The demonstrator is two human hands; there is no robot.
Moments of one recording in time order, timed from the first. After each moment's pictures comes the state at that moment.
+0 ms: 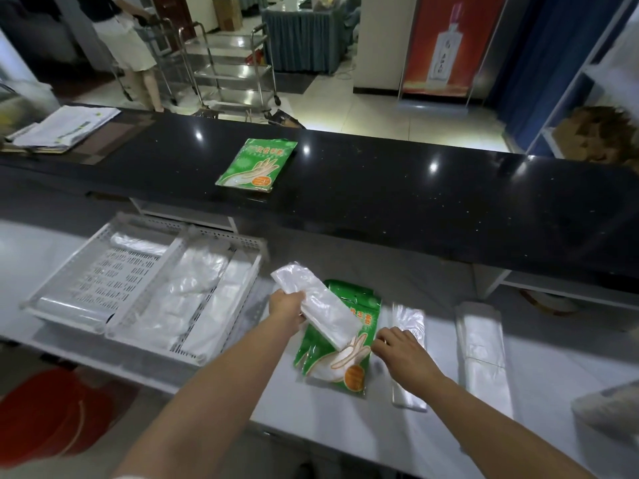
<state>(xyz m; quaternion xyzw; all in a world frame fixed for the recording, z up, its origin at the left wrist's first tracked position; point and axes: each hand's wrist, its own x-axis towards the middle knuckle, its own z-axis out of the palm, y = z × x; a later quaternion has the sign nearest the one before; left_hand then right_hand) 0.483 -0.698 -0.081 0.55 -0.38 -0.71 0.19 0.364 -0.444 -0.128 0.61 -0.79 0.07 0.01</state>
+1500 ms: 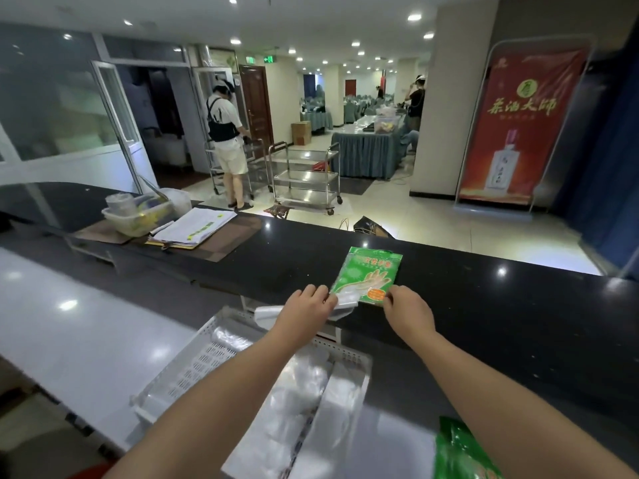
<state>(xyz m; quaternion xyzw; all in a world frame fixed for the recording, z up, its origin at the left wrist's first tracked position) 0.579 -0.966 0.087 0.15 -0.95 0.22 0.14 0.382 -0.831 0.078 0.42 -0.87 0.24 0.05</state>
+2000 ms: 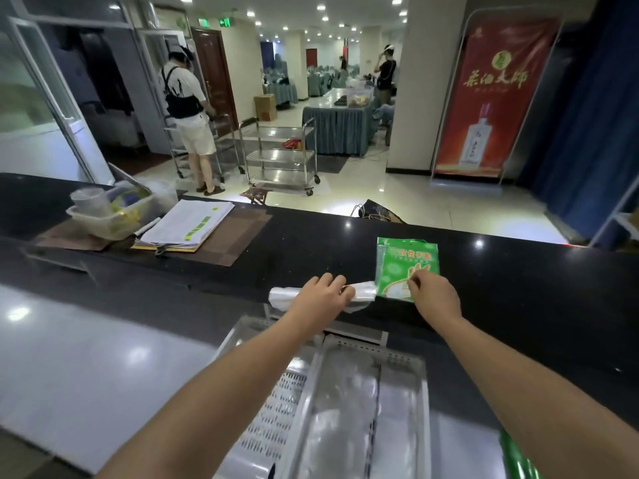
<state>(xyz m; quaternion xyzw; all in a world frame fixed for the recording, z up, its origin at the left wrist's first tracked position) 0.606 -1.103 0.077 0.05 -0.98 0.16 0.13 0.404 -0.931 0.066 0.33 -0.91 0.24 0.05</state>
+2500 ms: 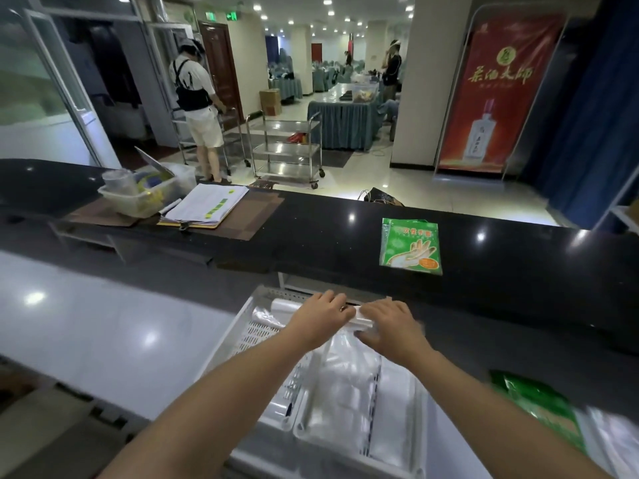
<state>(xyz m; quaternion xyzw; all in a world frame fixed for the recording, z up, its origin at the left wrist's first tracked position) 0.699 -1.043 0.042 0.03 -0.99 0.13 0.08 0.557 -0.887 0.010 0.57 -0.80 0.17 0.07</state>
